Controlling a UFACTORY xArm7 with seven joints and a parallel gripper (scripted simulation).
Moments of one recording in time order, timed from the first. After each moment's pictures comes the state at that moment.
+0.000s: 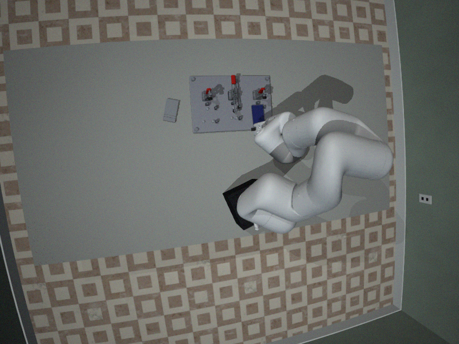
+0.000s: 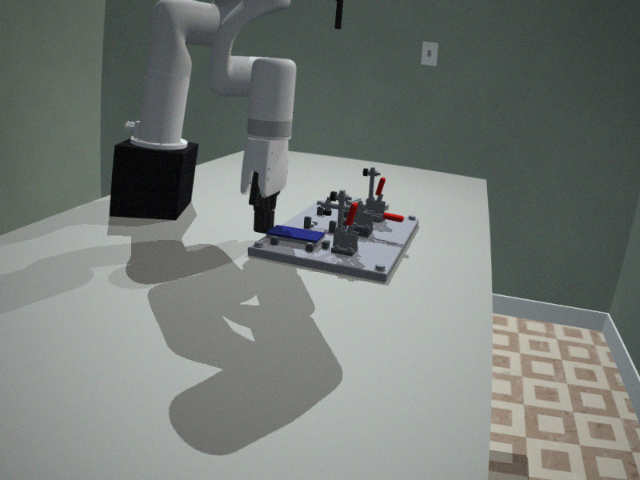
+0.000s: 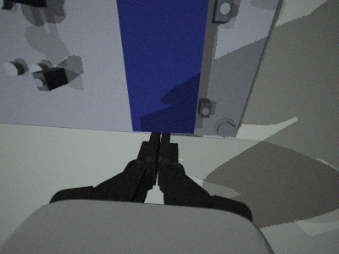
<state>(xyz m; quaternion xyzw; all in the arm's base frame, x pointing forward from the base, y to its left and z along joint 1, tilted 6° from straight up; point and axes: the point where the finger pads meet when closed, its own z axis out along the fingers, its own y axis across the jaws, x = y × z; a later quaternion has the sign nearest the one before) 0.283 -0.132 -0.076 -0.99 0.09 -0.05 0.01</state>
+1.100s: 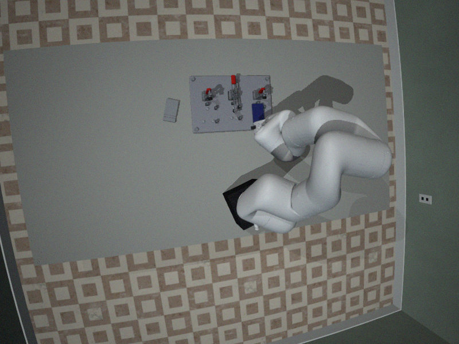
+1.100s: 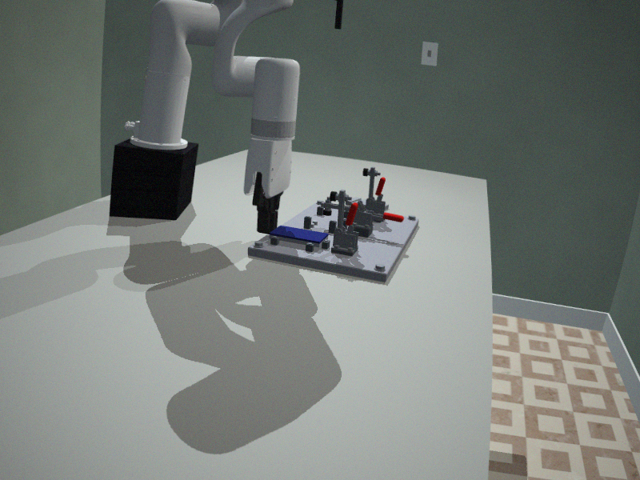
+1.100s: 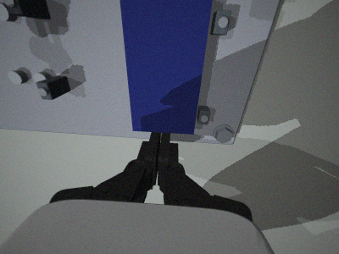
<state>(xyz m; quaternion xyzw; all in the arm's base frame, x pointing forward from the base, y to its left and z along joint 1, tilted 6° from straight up) 0.289 -0.133 -0.075 -0.99 0.09 -0.05 0.01</state>
